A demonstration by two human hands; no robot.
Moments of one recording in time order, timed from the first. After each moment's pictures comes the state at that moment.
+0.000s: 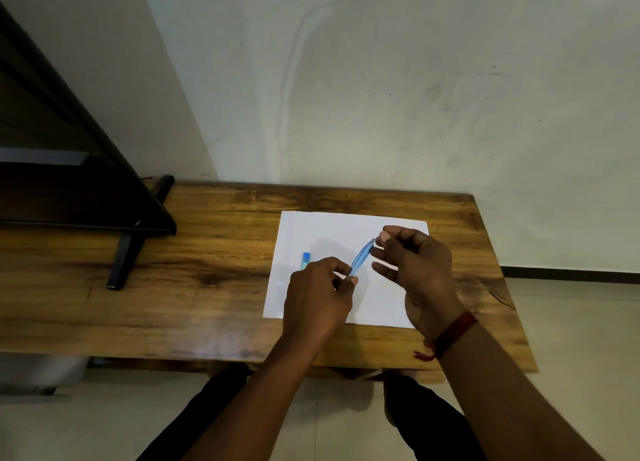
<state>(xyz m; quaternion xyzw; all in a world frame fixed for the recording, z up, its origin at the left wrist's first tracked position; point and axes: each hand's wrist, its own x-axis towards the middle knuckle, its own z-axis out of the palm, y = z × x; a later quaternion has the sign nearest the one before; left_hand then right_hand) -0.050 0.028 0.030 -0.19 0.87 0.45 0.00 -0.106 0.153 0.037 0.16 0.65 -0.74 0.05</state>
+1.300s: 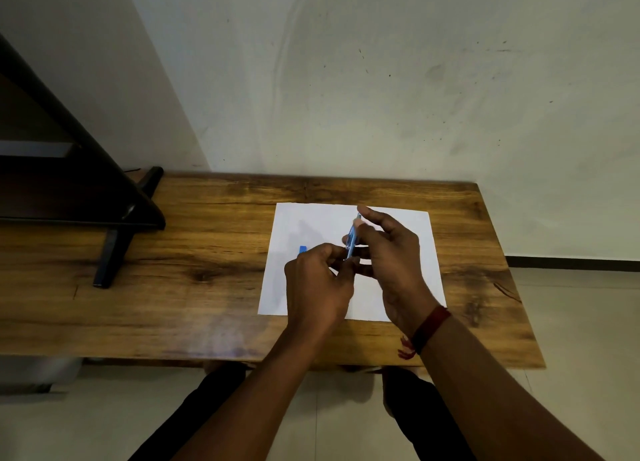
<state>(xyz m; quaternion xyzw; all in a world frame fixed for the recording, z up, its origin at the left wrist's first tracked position) -0.058 0.033 0.026 -0.18 0.85 0.48 -0.10 -0.105 0.123 0.033 0.11 0.68 -0.72 0.09</state>
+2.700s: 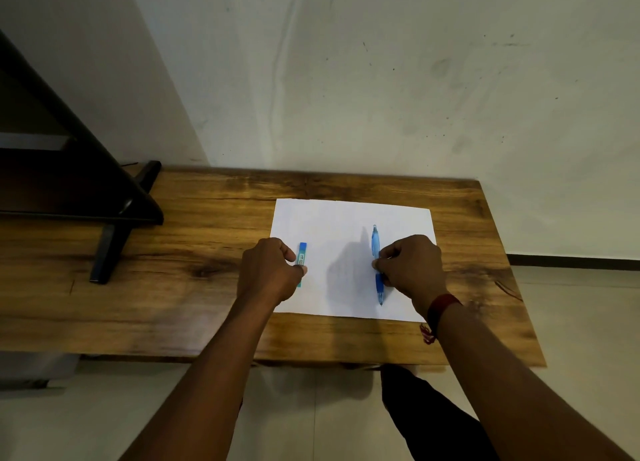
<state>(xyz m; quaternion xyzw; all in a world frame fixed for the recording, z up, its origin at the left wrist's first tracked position) -0.084 -0.036 -0.005 -0.30 0.88 0.35 0.08 -0.131 0.160 -0.009 0.12 0.91 -0.39 0.12</state>
